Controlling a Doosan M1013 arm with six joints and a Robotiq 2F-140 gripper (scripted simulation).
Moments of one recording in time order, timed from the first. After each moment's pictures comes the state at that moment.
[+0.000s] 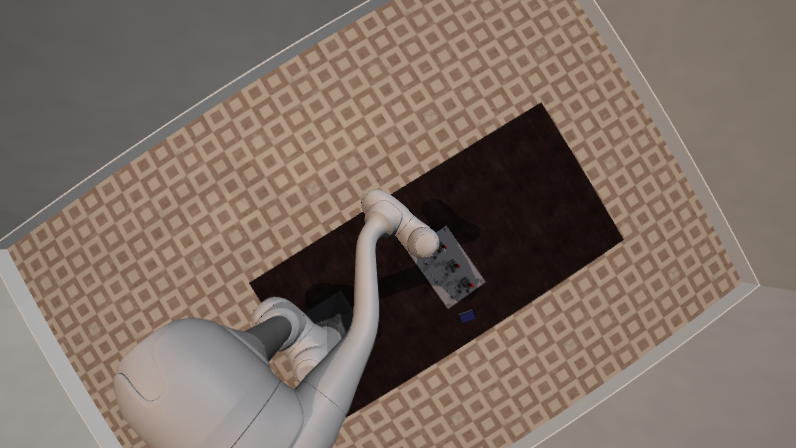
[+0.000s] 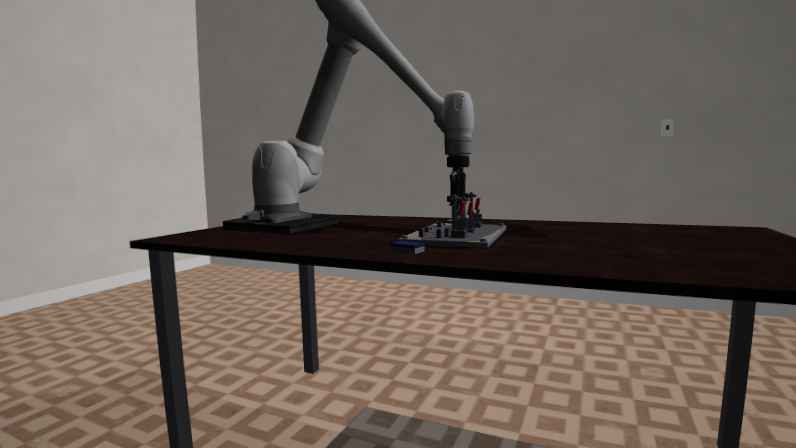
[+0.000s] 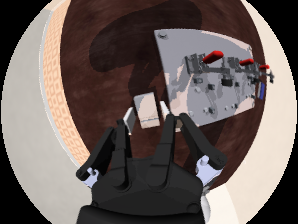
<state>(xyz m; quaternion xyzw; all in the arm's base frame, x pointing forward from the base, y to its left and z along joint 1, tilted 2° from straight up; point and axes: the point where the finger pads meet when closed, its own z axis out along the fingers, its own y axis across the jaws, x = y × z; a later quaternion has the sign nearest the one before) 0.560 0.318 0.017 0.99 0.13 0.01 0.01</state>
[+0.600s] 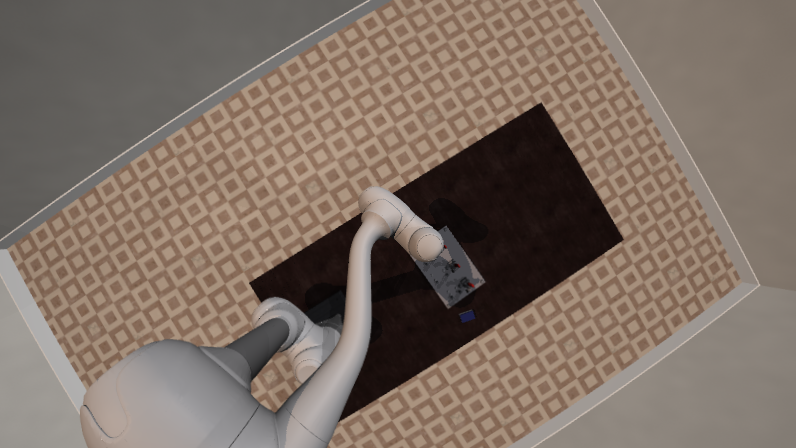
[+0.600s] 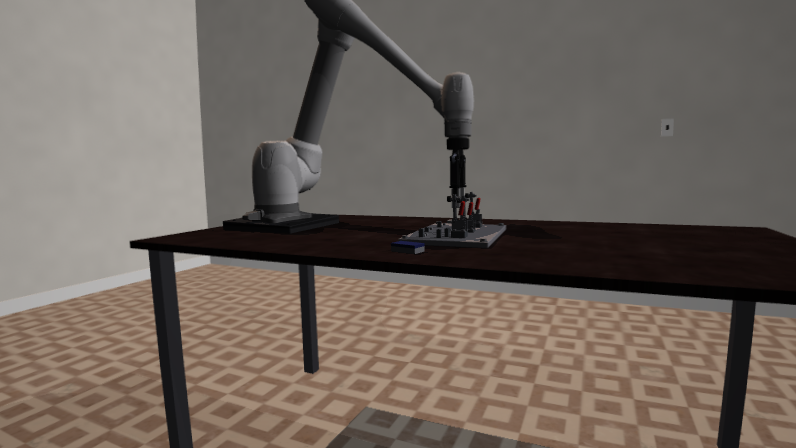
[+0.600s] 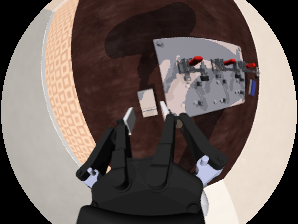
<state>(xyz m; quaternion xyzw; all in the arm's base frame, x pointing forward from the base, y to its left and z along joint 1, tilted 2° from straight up) 0.558 0.319 0.076 0.99 0.13 0.01 0.01</state>
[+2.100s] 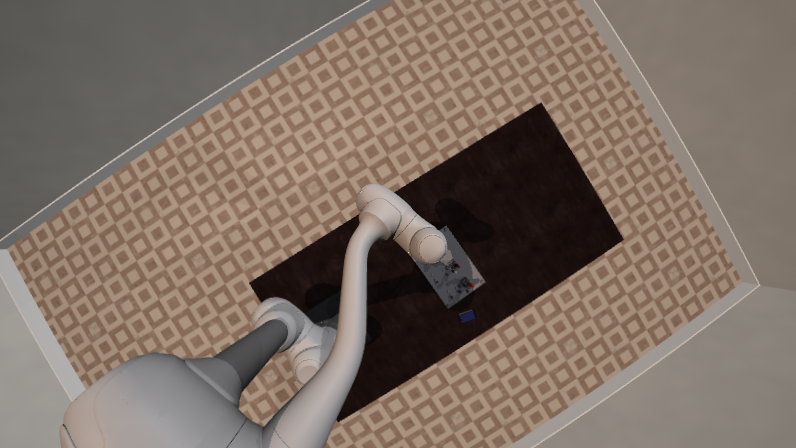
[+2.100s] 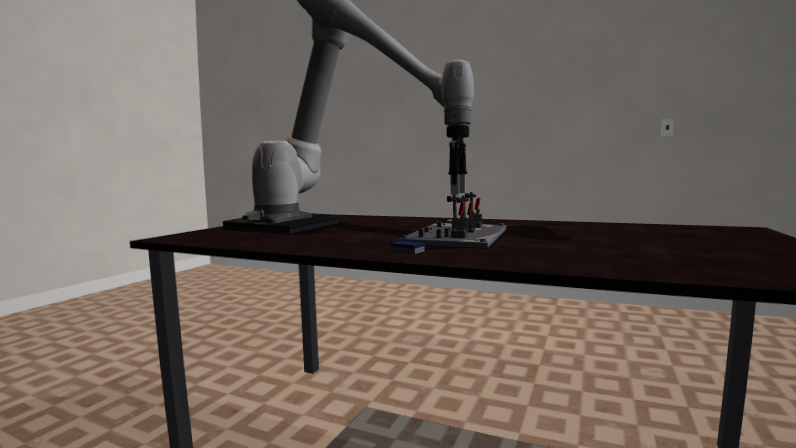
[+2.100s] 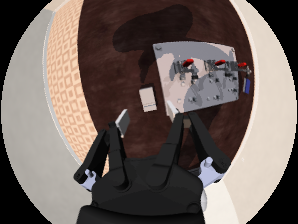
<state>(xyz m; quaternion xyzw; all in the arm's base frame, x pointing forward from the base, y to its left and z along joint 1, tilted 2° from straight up) 0.557 0.320 0.117 0.99 0.13 0.01 0.01</state>
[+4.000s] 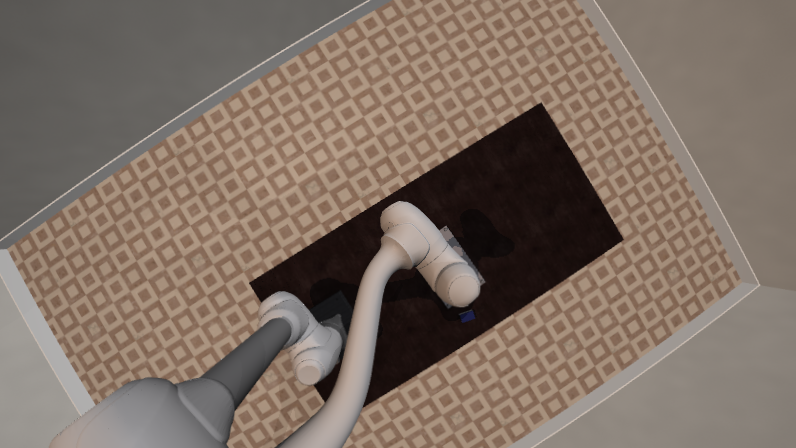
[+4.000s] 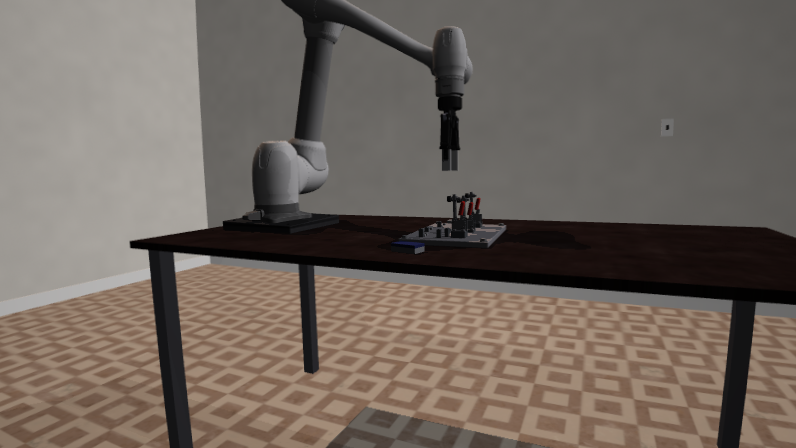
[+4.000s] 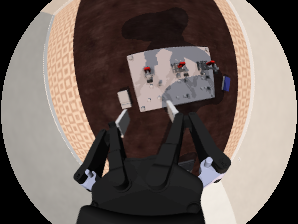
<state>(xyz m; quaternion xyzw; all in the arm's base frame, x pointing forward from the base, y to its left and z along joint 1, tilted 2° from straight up) 0.578 0.227 0.198 0.99 0.13 0.01 0.01</state>
